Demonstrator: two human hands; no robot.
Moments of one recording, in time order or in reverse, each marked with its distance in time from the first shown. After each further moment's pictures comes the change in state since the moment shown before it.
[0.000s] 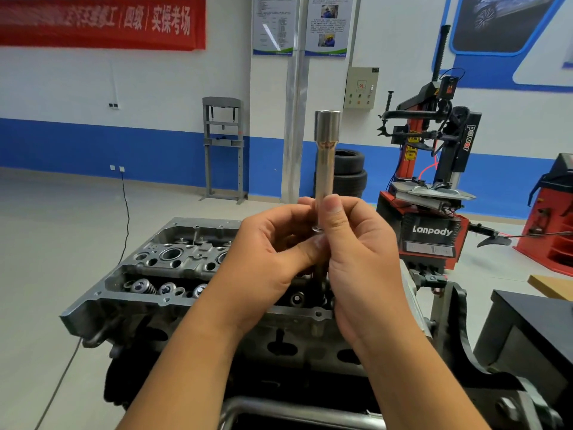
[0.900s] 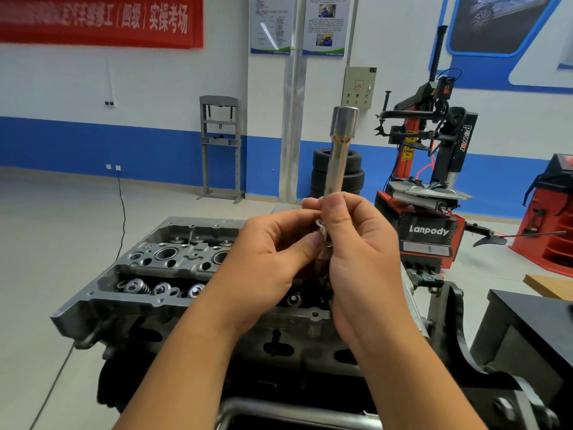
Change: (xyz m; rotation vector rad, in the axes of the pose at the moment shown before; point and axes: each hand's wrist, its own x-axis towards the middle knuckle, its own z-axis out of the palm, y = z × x) left_hand 0.001 -0.002 0.001 0.086 -0.039 -0.074; right_hand 0.002 0.003 -0.002 -0.007 0.043 0.003
